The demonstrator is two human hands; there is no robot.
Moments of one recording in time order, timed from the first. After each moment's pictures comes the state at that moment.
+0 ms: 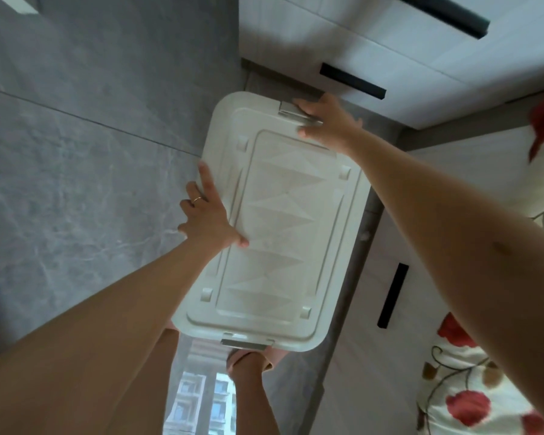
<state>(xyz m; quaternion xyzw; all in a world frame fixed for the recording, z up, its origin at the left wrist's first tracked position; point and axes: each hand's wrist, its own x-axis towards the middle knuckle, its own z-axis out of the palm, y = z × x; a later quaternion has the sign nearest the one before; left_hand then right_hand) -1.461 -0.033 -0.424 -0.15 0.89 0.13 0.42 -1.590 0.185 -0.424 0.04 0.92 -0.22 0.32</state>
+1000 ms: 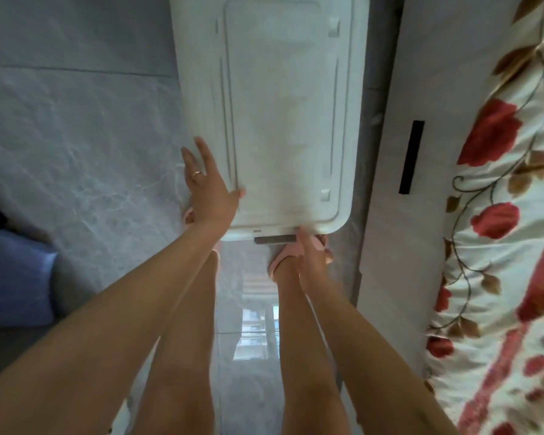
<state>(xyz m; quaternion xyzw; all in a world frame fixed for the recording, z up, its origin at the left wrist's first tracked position) -1.334 -0.063 -0.408 -0.10 0.91 0.22 0.34 -1.198 0.053 -0.383 0.70 0.39 -0.57 0.18</state>
